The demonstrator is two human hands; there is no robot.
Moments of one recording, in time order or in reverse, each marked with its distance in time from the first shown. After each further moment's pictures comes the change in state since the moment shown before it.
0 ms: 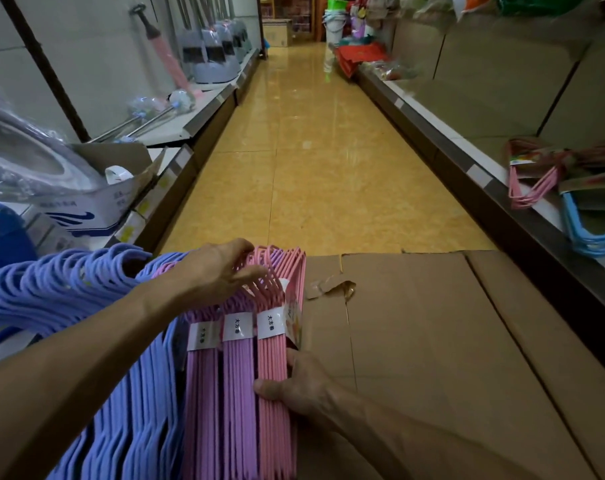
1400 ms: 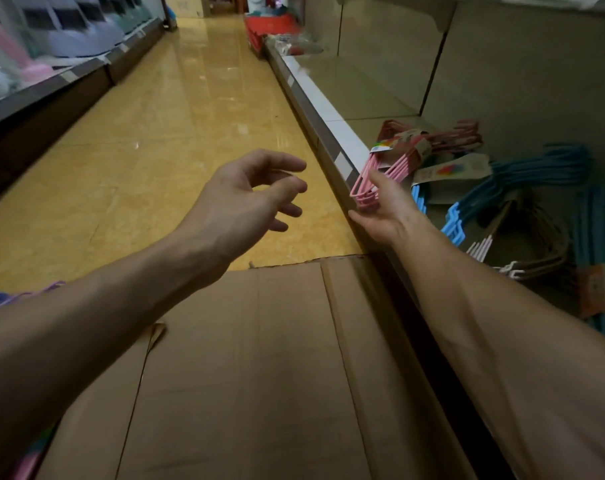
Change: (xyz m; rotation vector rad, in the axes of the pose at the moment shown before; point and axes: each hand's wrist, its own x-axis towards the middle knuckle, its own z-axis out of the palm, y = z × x) left_hand 0.158 0.345 0.058 -0.924 0.196 0.231; right_hand -0.011 -0.038 -0.501 0.958 0.656 -0.279
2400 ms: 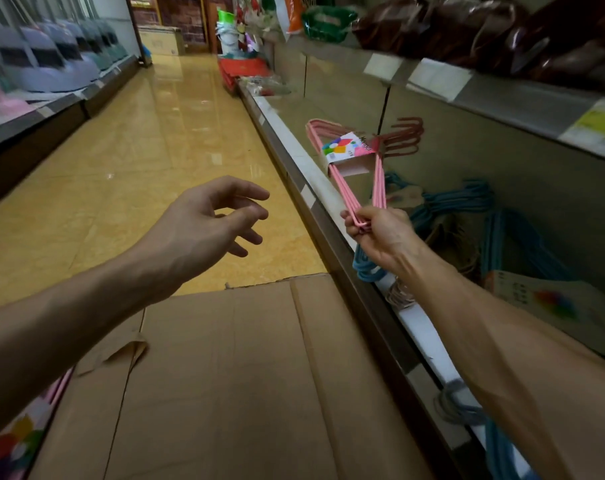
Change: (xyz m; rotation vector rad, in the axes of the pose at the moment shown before) left_hand -0.035 0.041 -0.021 0.126 -0.057 0.043; right_hand -0.082 -0.038 -0.033 -0.108 -0.077 -0.210
